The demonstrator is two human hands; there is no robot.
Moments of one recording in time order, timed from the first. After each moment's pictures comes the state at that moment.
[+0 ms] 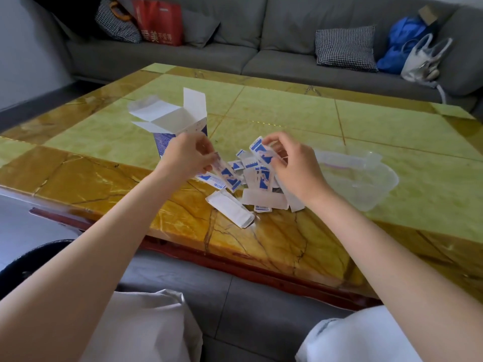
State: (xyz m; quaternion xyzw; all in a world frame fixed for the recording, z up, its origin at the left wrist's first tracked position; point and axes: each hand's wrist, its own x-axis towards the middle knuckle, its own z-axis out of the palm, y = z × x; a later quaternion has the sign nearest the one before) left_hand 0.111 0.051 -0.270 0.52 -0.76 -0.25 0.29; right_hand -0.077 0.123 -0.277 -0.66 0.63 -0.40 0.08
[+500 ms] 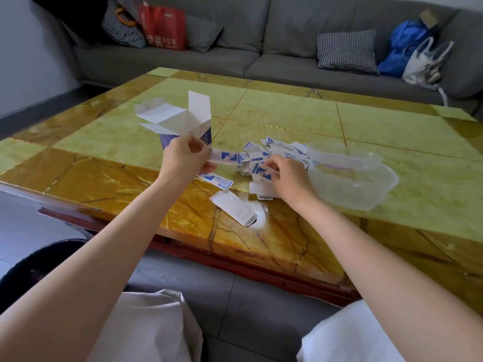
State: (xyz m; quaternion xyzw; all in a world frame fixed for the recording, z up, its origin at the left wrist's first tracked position) left_hand 0.115 0.064 -0.272 0.55 -0.60 -0.39 0.42; right_hand -0.067 0.119 -0.298 -0.63 0.71 -0.30 0.10
